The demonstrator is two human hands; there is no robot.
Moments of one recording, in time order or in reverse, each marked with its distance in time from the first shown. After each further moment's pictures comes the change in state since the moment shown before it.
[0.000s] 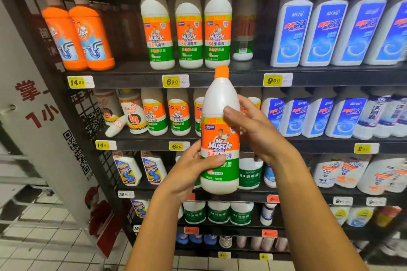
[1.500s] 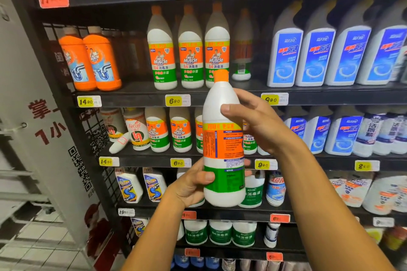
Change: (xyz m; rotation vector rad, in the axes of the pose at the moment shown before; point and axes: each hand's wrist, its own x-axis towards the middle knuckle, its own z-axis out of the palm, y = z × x) left_hand 0.023 0.004 0.003 -0.228 -0.414 0.016; right_hand 0.011 -0.059 -0.002 -0.124 -0.026 -0.161
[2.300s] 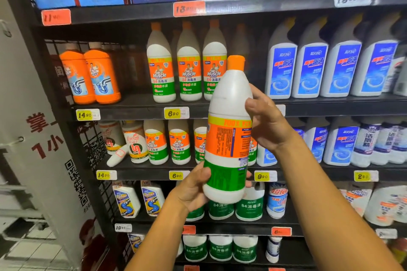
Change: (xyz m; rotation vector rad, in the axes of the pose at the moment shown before) left_hand 0.011 0.020 0.012 -0.104 -0.094 0.059; right_hand 0.018 -0.012 -0.016 0.345 -0.174 -0.153
